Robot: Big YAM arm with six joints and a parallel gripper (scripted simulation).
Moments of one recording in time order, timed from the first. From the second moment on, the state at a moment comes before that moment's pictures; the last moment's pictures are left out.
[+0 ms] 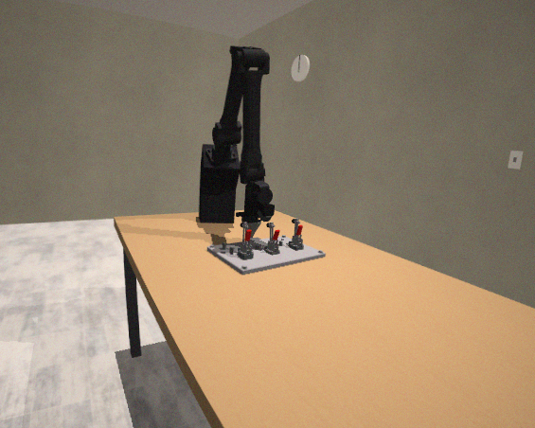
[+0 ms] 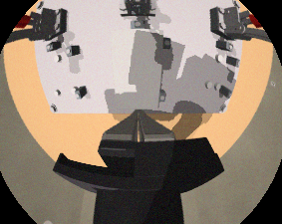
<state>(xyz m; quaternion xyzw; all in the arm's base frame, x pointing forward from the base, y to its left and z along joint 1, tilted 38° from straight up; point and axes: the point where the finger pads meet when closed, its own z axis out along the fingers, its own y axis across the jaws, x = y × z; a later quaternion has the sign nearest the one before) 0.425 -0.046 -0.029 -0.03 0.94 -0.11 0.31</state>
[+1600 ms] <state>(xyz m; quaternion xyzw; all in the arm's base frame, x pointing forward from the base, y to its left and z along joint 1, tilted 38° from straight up) 0.427 -0.045 -0.029 -0.03 0.95 -0.11 0.31</state>
